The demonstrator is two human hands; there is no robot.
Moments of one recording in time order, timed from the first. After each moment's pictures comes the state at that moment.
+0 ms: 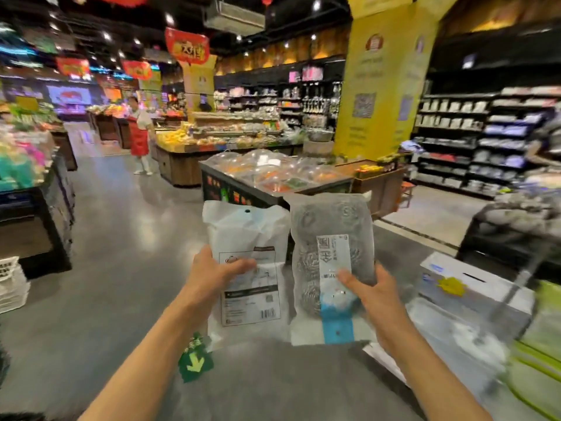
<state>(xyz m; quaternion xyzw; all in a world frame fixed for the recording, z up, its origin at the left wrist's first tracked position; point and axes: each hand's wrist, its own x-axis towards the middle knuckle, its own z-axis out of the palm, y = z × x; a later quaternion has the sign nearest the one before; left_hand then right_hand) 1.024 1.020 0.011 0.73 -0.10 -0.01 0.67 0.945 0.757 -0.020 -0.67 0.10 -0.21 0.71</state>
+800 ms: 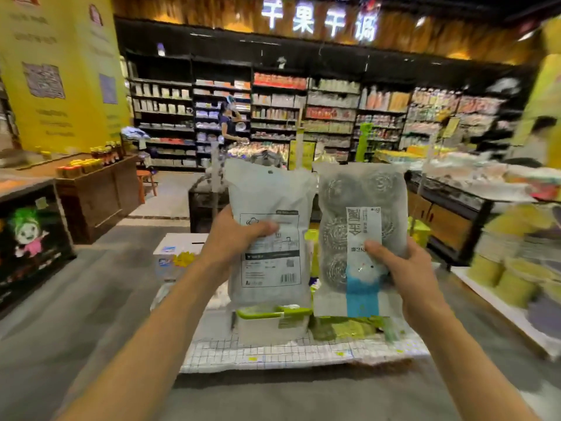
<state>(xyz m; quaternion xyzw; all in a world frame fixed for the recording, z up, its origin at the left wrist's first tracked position) 0.774 0.452 0.046 0.54 -0.43 -0.31 0.64 0.502 0.393 0.019 -0.54 0.39 -0.57 0.48</state>
